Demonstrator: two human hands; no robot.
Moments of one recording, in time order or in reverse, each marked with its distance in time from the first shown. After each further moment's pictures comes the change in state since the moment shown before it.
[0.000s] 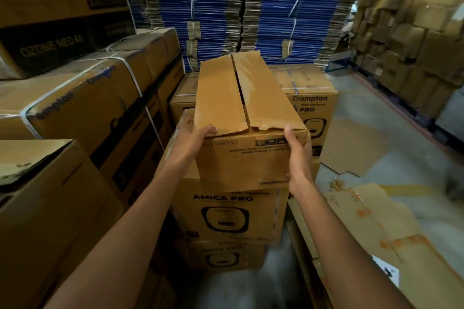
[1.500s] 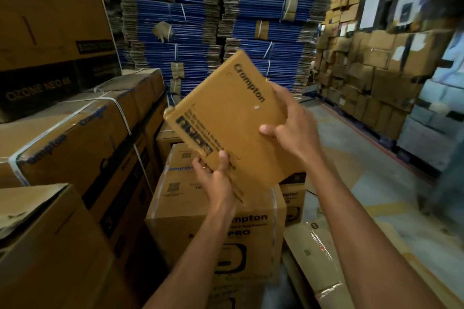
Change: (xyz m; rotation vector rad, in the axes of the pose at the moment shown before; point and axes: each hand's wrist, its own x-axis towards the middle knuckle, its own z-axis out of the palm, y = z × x) left_hand -0.031 0.001 0.063 -0.877 0.154 0.192; right_hand -0.045 -0.141 0.039 -0.864 -0.082 -0.842
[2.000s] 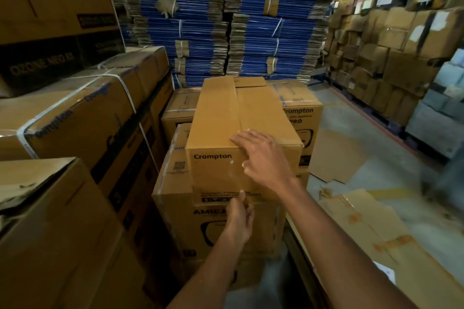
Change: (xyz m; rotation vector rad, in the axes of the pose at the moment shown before) left_hand -0.036 -0.078 -0.056 0.140 0.100 -0.823; right_hand -0.063 0.034 0.092 -0.462 -0.318 -0.391
